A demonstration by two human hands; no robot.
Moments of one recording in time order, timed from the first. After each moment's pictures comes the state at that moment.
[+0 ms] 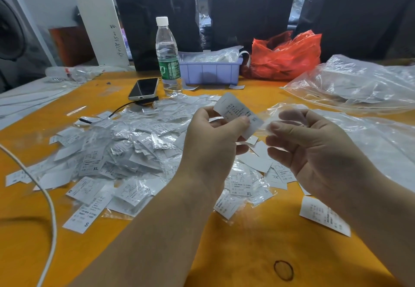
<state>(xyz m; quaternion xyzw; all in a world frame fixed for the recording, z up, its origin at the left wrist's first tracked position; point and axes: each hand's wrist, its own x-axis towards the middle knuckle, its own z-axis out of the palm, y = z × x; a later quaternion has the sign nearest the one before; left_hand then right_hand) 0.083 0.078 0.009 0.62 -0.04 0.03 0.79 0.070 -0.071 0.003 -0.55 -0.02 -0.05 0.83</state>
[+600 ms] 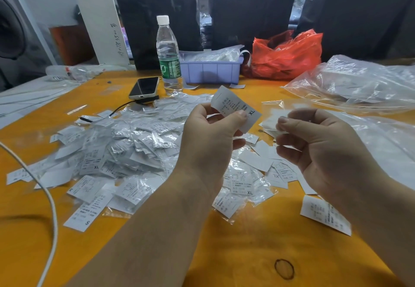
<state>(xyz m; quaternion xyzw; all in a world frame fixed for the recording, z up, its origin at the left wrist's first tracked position) 0.083 0.081 0.012 0.60 -0.04 0.04 0.79 0.073 -0.077 0.000 -0.58 0.01 -0.11 0.81</state>
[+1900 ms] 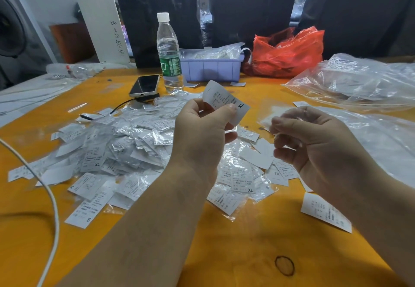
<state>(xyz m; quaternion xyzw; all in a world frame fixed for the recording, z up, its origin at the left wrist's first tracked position) 0.089 0.087 0.013 0.59 -0.02 0.08 0.80 0.067 -0.071 0.004 -0.61 -0.04 -0.06 0.79</state>
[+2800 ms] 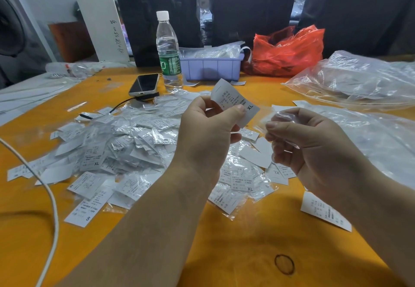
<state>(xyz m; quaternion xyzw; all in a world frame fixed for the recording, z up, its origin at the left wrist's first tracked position) 0.087 0.084 0.012 0.62 -0.05 0.06 0.78 0.065 -0.067 0.002 -0.63 -0.04 -0.04 0.78</state>
